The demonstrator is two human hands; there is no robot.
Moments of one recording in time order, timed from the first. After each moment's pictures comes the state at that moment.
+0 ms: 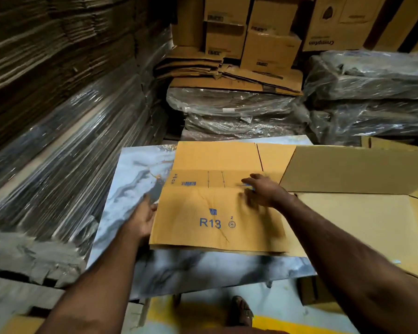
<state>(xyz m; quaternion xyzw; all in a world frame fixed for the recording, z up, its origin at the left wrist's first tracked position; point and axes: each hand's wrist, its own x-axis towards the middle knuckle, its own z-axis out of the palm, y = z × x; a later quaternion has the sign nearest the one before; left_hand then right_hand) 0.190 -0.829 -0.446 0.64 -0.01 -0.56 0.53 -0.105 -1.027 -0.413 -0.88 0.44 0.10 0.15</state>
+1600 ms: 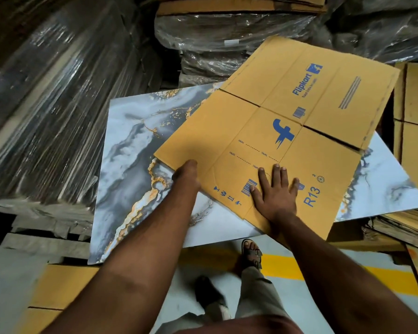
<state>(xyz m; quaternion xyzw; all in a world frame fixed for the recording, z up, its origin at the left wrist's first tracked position) 0.105 -0.892 -0.504 0.72 0.08 -0.50 0.47 -0.143 -0.910 -0.554 -0.80 0.58 0.07 0.10</state>
